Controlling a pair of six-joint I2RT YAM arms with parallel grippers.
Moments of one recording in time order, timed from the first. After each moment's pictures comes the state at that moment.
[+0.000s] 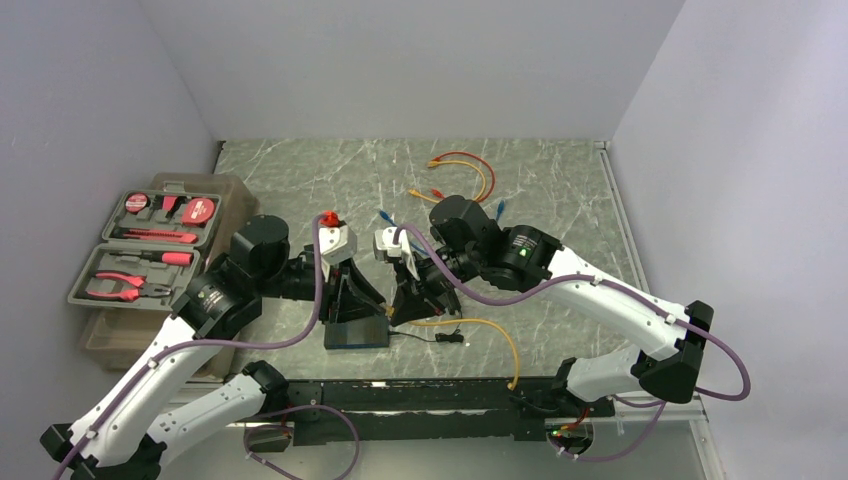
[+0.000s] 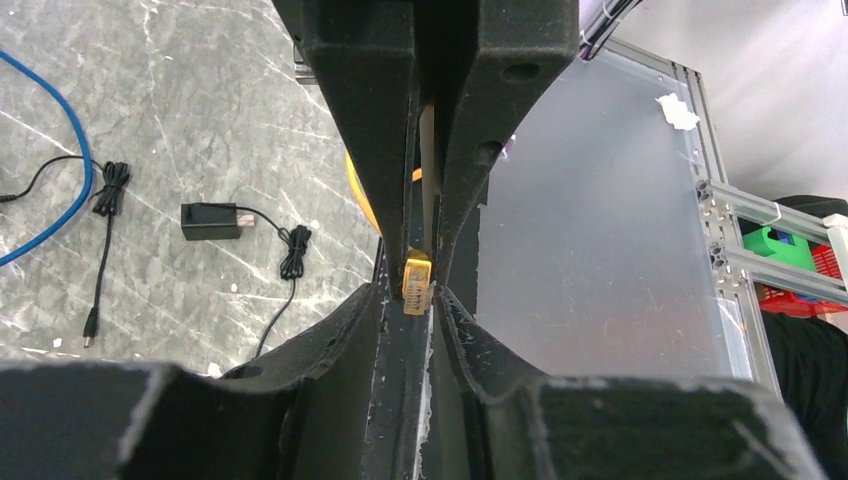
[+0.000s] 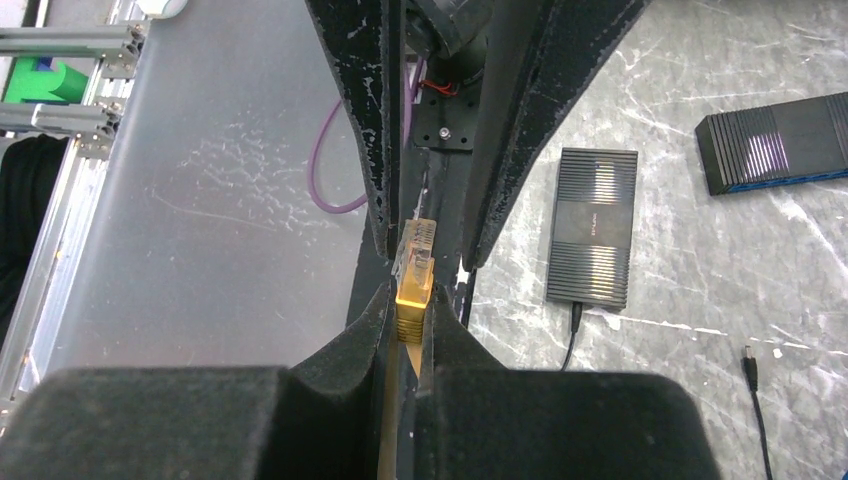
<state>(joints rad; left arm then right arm) -0.66 0.80 1.05 -0.61 0.86 -0.05 1.03 1.33 1.40 -0.70 -0.73 -0.19</state>
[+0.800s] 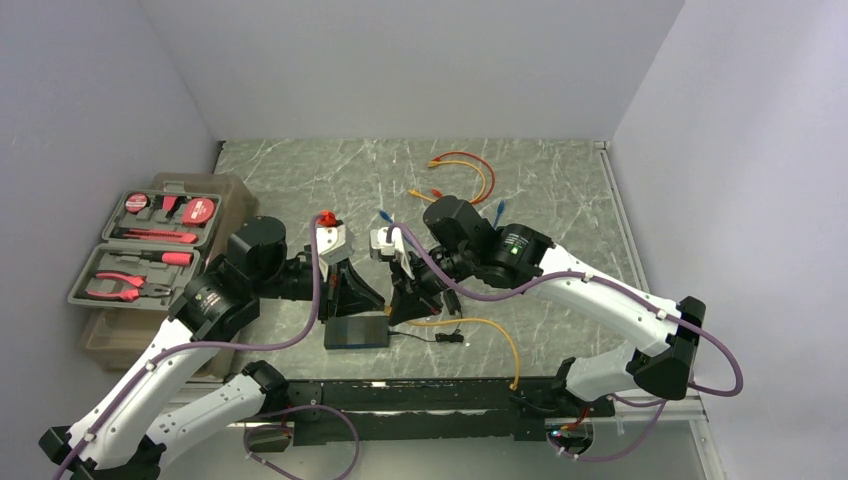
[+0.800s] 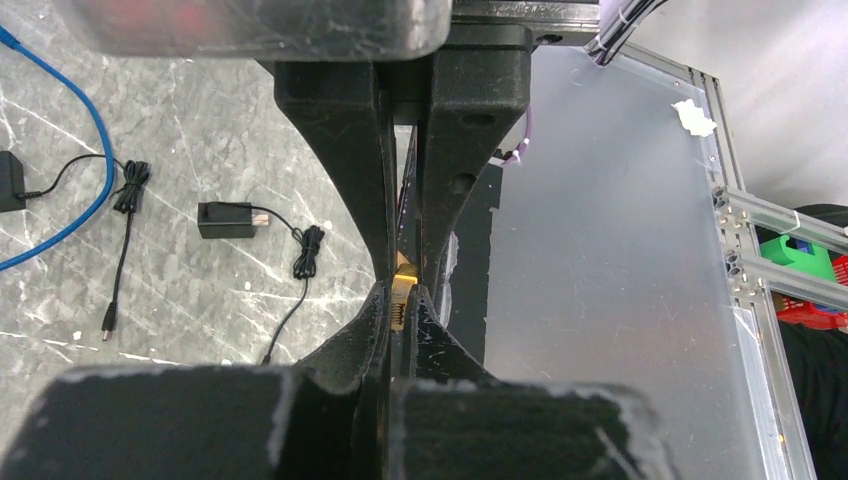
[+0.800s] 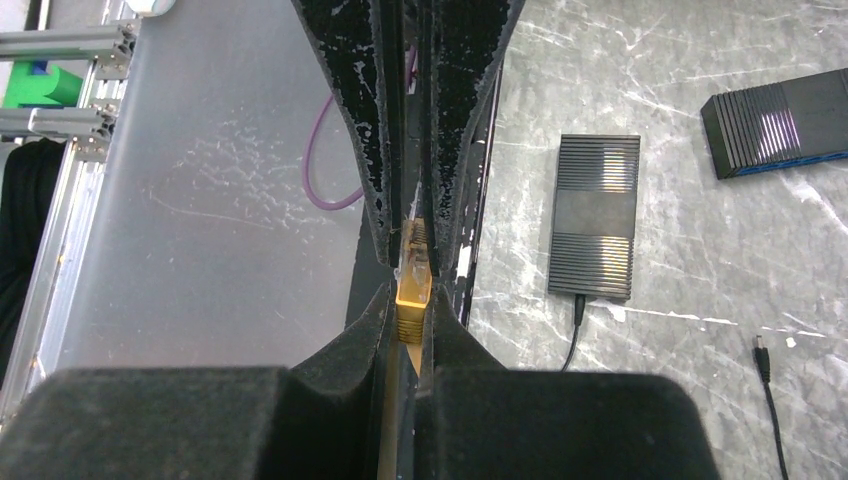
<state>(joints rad) -0.66 0.78 1.05 -0.61 0.82 -0.05 1.03 1.36 1.40 -0.70 -0.72 -0.17</state>
